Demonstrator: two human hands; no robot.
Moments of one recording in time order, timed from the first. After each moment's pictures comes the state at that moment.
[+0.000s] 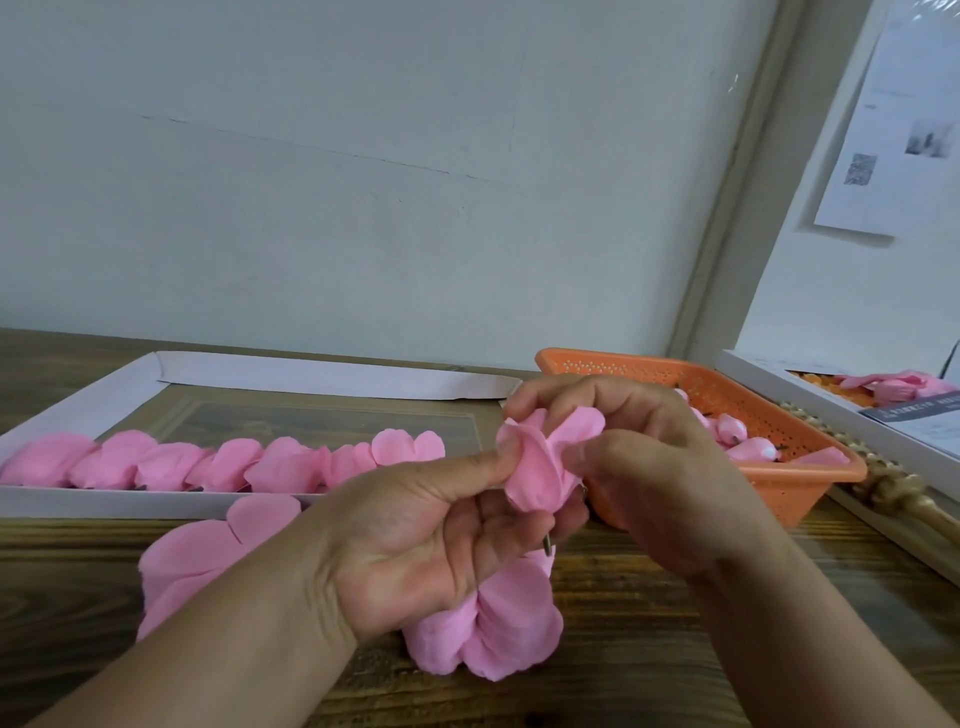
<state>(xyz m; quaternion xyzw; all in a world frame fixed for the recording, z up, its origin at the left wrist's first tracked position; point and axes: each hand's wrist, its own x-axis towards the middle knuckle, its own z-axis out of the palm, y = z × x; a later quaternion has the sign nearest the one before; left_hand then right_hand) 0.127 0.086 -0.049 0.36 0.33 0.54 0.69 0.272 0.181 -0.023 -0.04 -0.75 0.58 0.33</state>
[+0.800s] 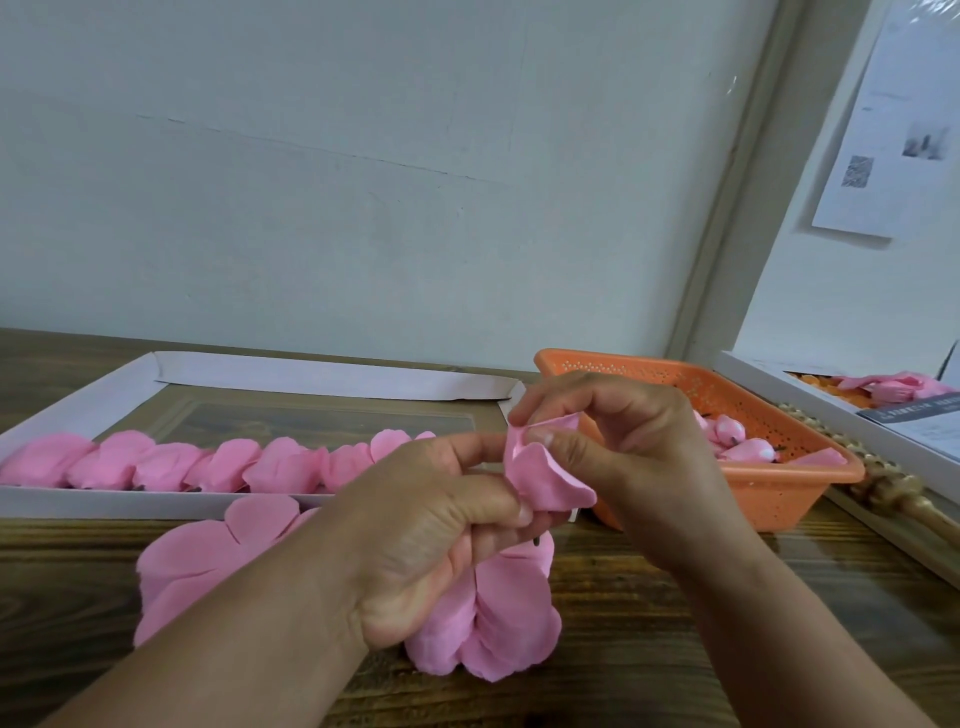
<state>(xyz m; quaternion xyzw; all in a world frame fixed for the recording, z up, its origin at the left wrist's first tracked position) 0.142 0.078 -0.039 0.39 0.36 0.61 0.59 0.266 0.183 -0.029 -0.07 -0.82 0.37 0.43</state>
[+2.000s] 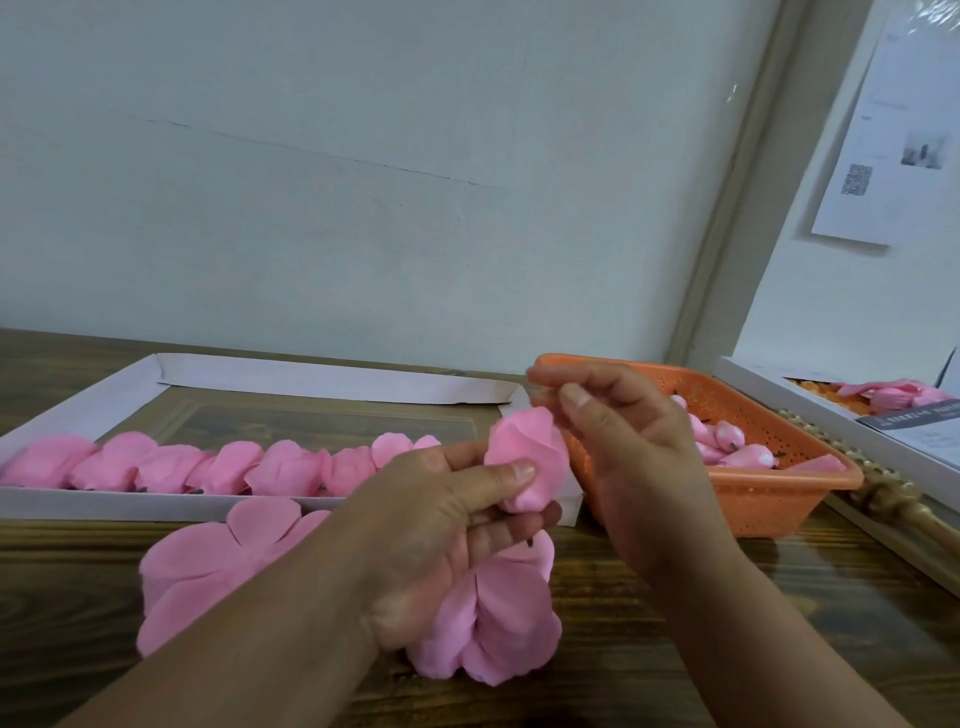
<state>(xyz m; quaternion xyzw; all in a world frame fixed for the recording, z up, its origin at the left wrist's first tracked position) 0.142 0.084 -0.047 0.32 0.39 0.65 0.57 0.257 0.189 -0.039 -0.10 -0.69 0.51 0.51</state>
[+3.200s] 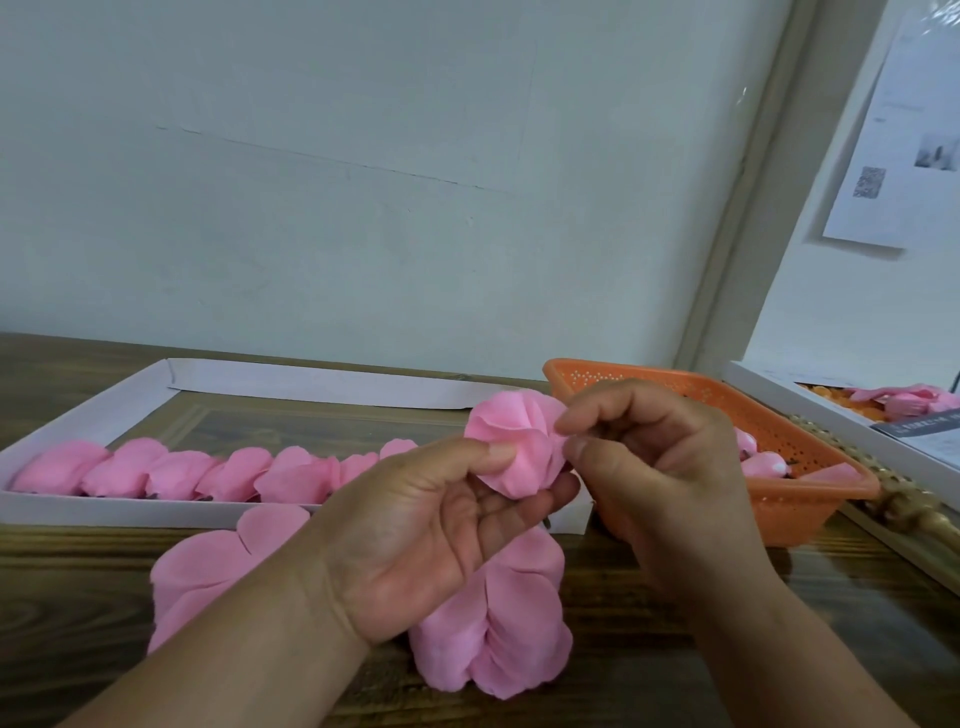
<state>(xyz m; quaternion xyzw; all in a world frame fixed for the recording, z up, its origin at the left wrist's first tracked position) 0.129 0.083 -0.039 0.28 0.23 0.64 0.68 0.266 0.169 -0.028 -0.06 -0.76 0.42 0.50</state>
